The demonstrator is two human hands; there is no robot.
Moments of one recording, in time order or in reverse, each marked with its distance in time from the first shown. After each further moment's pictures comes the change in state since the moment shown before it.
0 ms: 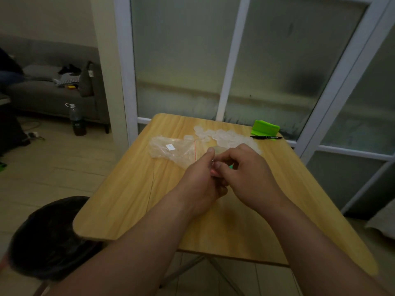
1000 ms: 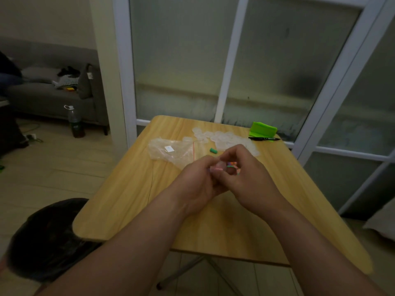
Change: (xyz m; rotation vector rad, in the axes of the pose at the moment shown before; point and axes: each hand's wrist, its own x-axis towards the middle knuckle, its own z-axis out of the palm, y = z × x) left_hand -0.010 0.012 0.000 -0.021 -0.142 0.005; right_hand -0.008 0.011 0.000 0.223 -0.020 0.030
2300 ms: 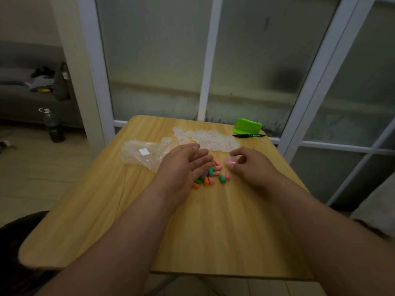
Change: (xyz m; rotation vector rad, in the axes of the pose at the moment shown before) left_hand 0.048 0.001 0.010 -0.019 0.350 0.194; right_hand 0.073 0.130 -0.044 -0.365 -0.099 0.301
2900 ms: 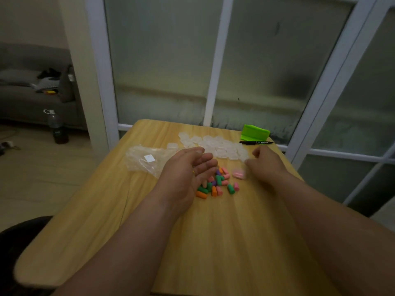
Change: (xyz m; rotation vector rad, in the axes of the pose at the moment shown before) left_hand 0.014 0.006 -0.010 -0.036 -0.017 0.008; right_hand 0.054 0.017 0.003 -0.044 0.129 0.202
